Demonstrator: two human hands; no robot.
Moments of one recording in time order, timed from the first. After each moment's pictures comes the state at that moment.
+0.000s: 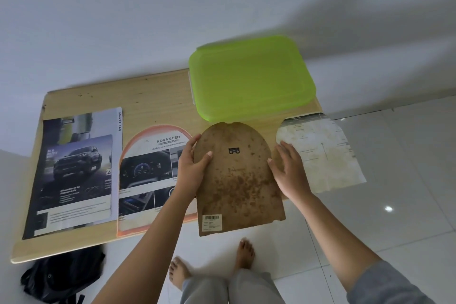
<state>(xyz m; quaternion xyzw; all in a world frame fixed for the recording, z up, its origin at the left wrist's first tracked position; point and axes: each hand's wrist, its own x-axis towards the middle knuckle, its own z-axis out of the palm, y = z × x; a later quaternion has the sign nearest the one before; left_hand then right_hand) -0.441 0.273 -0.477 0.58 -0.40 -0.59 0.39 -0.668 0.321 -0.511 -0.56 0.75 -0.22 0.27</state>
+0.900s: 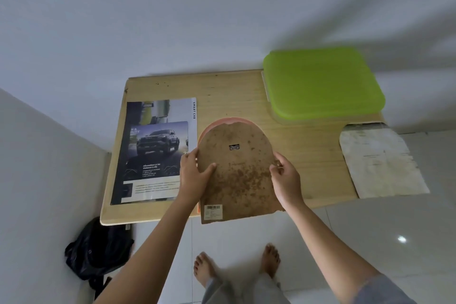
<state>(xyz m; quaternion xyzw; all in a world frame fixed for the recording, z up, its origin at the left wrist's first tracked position) -0.263 0.293 -0.496 0.72 -0.51 -0.39 0.26 -0.469 0.324 -0.488 -0.41 0.72 -0.39 0.40</state>
